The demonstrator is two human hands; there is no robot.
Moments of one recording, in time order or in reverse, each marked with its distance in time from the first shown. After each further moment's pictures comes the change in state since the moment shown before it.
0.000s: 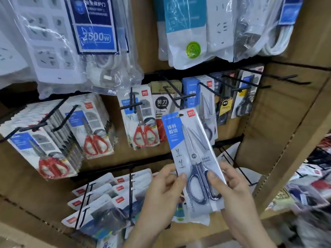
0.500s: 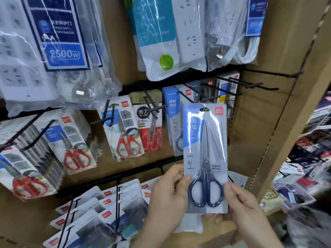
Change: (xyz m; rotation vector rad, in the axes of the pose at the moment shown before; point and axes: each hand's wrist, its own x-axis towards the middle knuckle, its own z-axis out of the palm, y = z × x) left_hand 0.021 0.007 0.047 0.237 0.009 0.234; right_hand -0.008 -0.018 -0.058 -0.074 -0.040 0.141
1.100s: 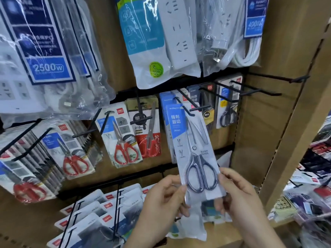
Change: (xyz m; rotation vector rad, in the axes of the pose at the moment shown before) left_hand 0.013 -0.001 0.010 -0.181 -0.074 -0.207; right_hand 0.044 -0.025 -0.014 0.082 0.098 0.054
